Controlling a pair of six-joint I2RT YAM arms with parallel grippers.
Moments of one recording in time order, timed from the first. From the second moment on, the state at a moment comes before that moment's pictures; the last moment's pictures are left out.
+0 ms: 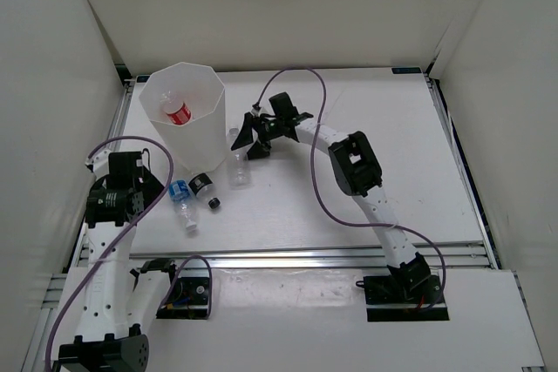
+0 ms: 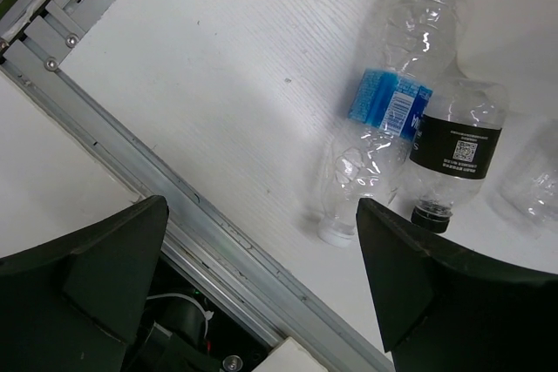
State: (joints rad) left arm 0.06 0.80 0.98 -1.14 -0.43 -0.62; right arm 0.61 2.63 2.12 -0.22 -0.97 0.82
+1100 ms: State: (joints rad) left arm 0.05 0.66 0.97 -1.13 -0.39 -0.60; right arm 0.65 2.18 2.50 -0.20 -0.69 0.78
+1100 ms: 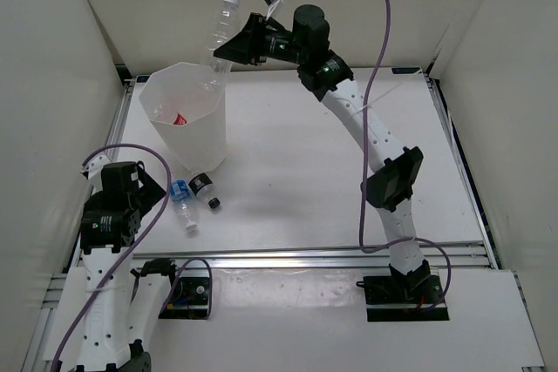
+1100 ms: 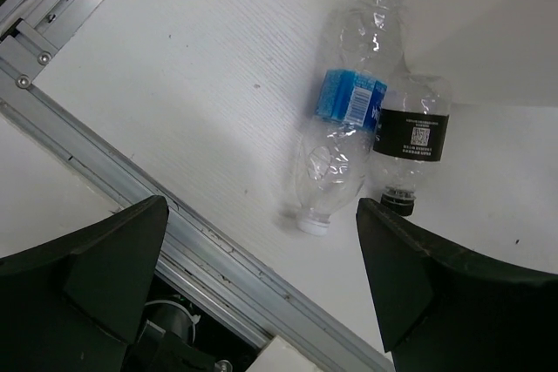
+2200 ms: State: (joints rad) left arm -0.02 0.74 0.80 -0.89 -0.32 -0.67; right arm 0.65 1.94 2.31 -0.49 -0.47 0.54
